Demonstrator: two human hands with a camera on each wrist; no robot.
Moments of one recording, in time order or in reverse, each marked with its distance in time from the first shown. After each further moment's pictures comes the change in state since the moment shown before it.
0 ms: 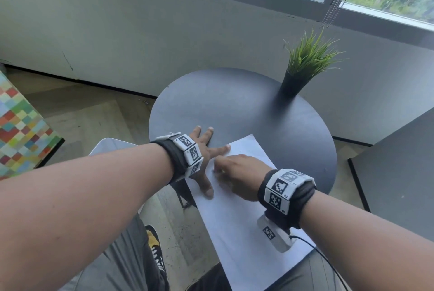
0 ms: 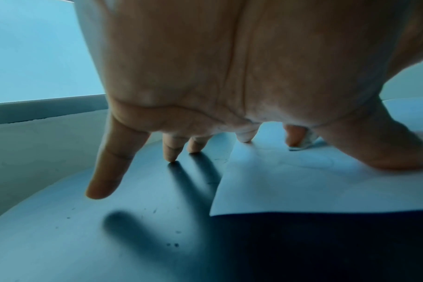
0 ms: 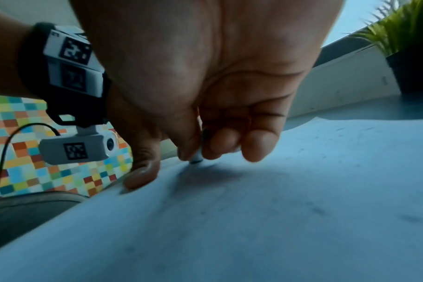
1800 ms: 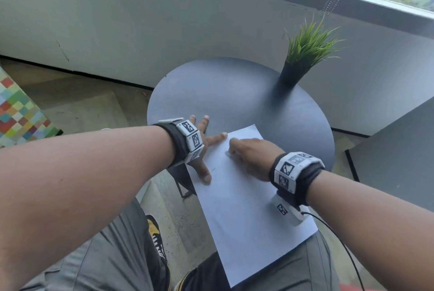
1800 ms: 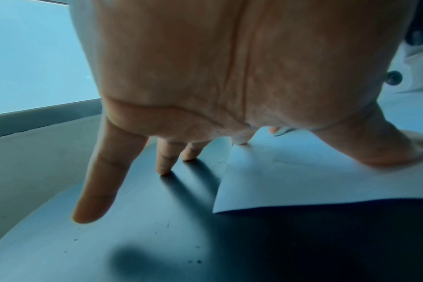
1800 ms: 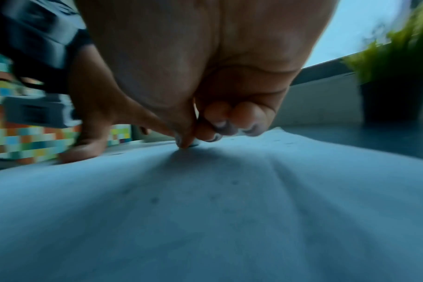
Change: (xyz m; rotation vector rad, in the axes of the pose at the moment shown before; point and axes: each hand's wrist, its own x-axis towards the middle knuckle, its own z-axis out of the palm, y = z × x) left_hand 0.001 -0.001 -0.001 0.068 -0.025 -0.041; right_hand -0.008 0.028 -0.003 -0.033 0.043 0.067
